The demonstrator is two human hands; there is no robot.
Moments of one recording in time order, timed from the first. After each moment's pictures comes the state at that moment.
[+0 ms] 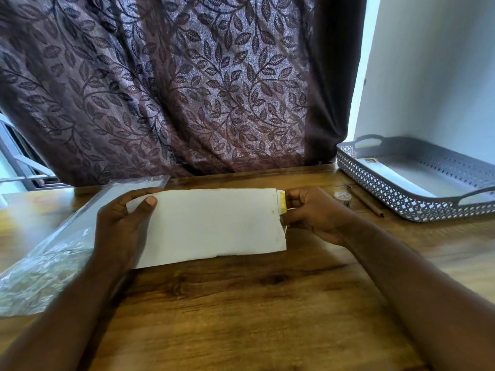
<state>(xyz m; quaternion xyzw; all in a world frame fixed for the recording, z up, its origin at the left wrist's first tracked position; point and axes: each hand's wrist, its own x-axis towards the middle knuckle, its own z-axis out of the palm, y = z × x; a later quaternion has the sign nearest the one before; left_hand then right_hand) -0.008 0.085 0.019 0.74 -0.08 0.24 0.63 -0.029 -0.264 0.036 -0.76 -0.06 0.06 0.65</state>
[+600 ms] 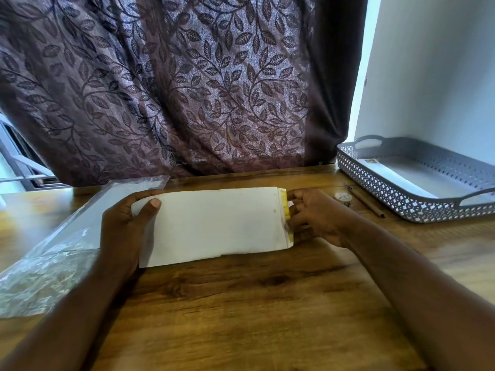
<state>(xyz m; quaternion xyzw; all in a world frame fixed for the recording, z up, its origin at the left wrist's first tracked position) -0.011 0.078 0.016 0.77 -0.06 0.26 0.58 -0.030 -0.265 0.040 -0.77 0.01 0.10 0.63</state>
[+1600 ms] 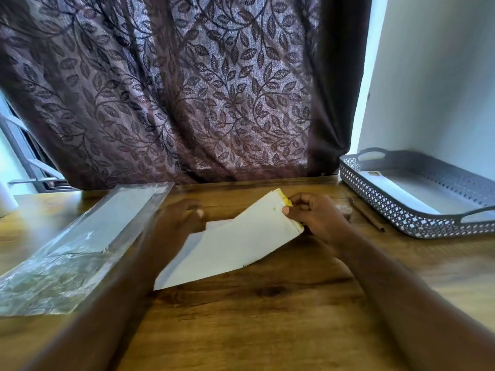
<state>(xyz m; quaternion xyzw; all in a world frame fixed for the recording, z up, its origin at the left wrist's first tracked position) -0.005 0.032 0.028 0.90 -0.16 0.20 0.35 -0.023 -0.270 0.031 -0.78 -0.01 -0.07 0.63</state>
